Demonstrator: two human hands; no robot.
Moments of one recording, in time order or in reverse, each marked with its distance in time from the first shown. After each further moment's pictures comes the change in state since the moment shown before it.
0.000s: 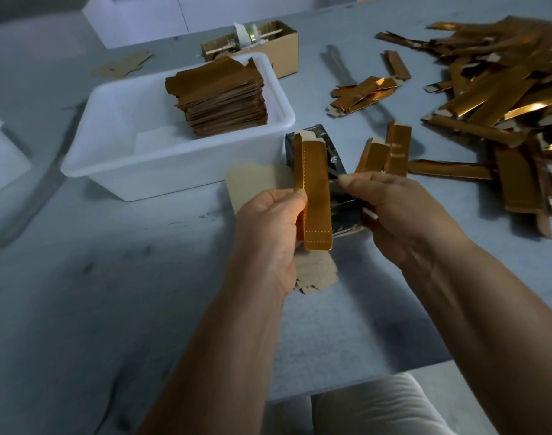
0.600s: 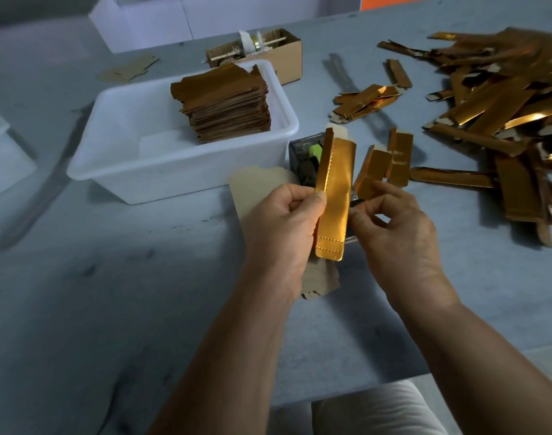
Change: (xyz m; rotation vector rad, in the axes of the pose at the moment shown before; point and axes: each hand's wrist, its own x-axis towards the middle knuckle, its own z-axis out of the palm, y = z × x) left_hand -0.003 -0.002 0.003 0.134 -0.076 0.185; right_hand -0.015 0.033 0.001 -0.572 0.342 -0.395
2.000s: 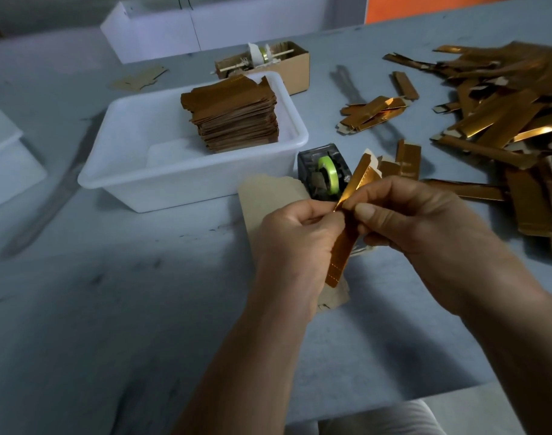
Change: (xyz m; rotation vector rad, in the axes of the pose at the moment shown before) left_hand -0.011 0.008 -0.001 0.050 -0.008 0.005; right_hand 0.006 -0.042 -0.035 0.314 -0.440 -0.040
